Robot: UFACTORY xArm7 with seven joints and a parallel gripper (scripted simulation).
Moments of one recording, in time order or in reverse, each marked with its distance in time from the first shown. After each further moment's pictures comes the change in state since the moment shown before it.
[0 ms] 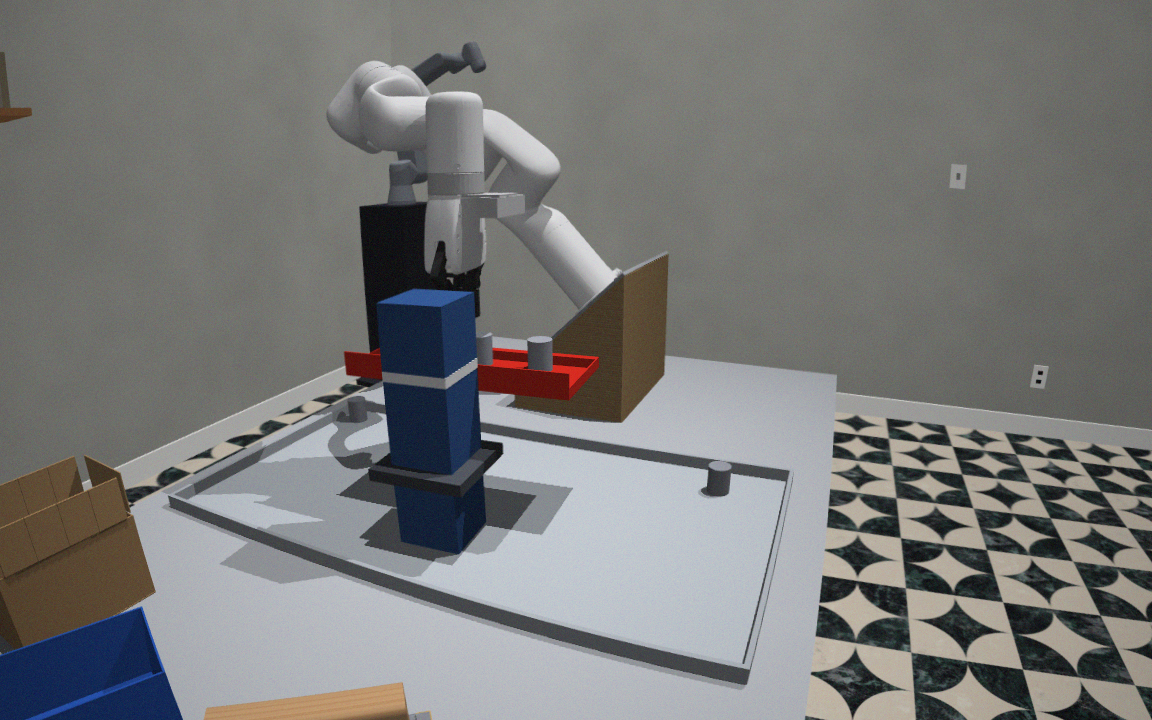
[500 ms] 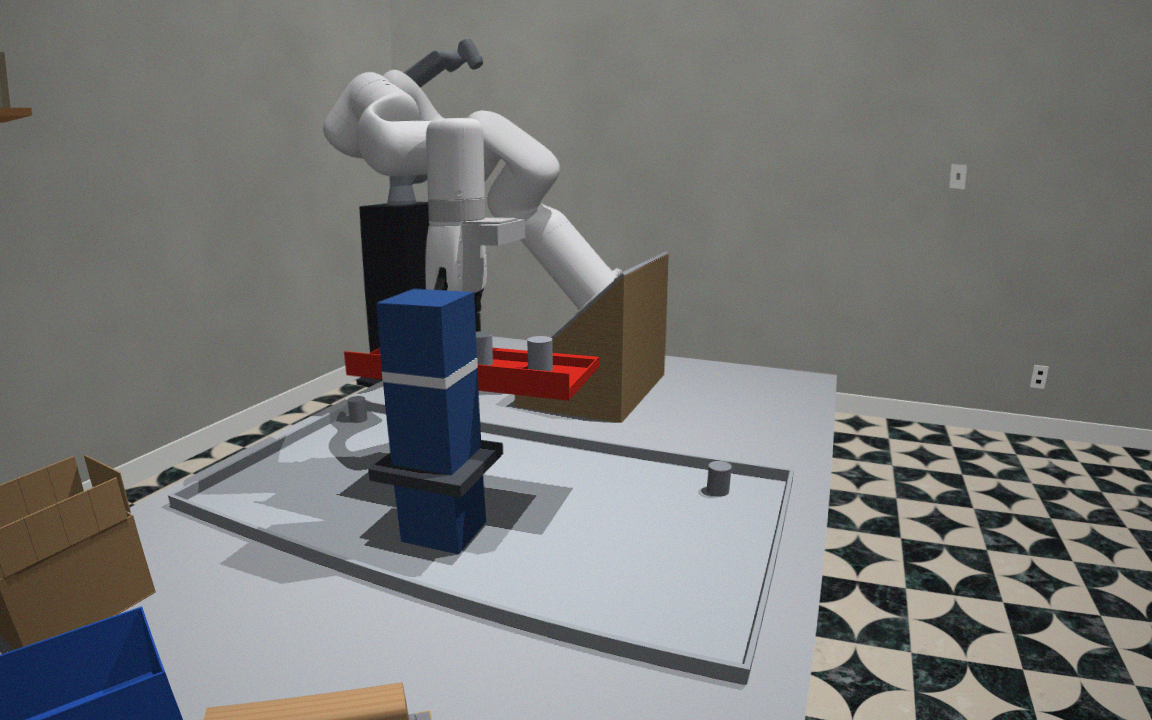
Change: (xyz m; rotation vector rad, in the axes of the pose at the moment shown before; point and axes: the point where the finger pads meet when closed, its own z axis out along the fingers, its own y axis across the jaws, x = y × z) arm 0.000 0.000 0.034 0.000 0.000 0.000
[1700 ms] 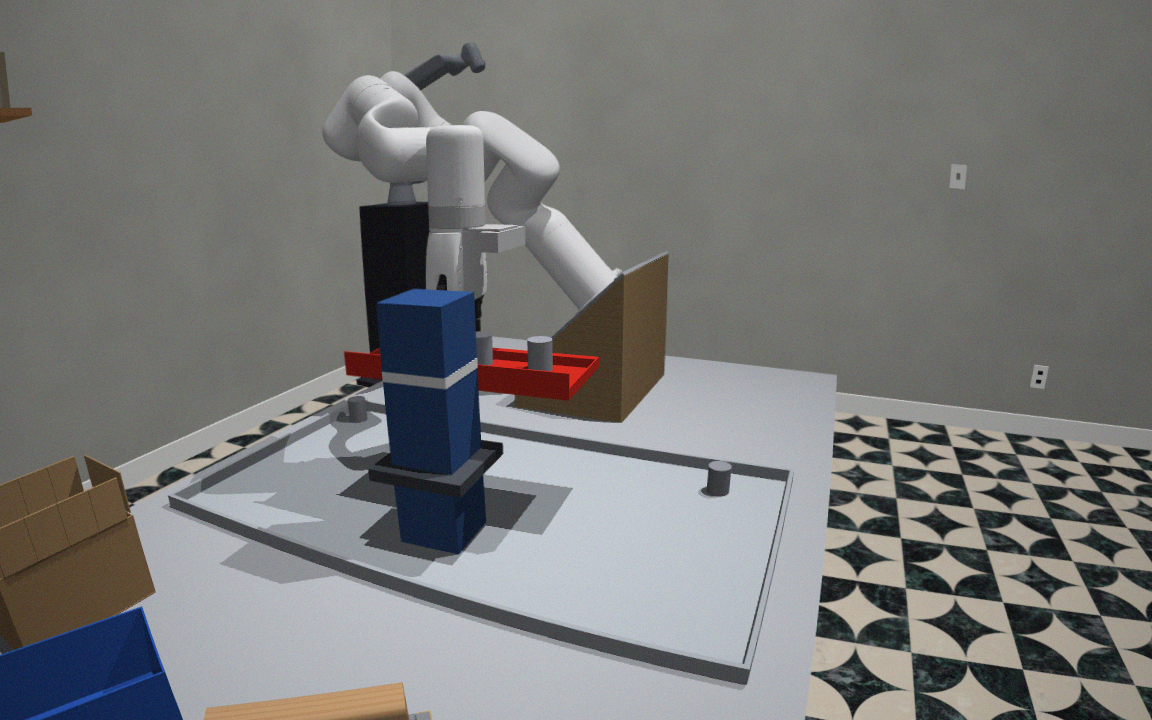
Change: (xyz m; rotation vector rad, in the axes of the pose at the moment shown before) arm 0.000 0.000 0.009 0.000 0.000 0.000
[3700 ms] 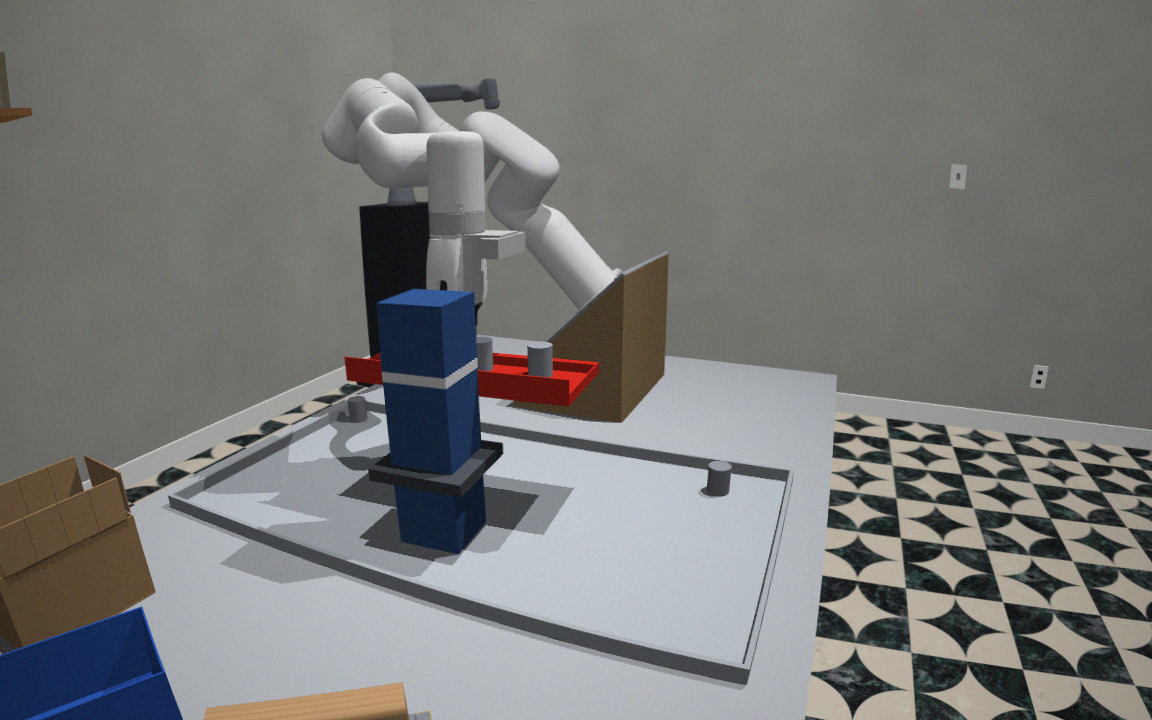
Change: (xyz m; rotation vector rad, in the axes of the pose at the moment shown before) arm 0.000 -0.001 0.008 0.002 0.000 0.000
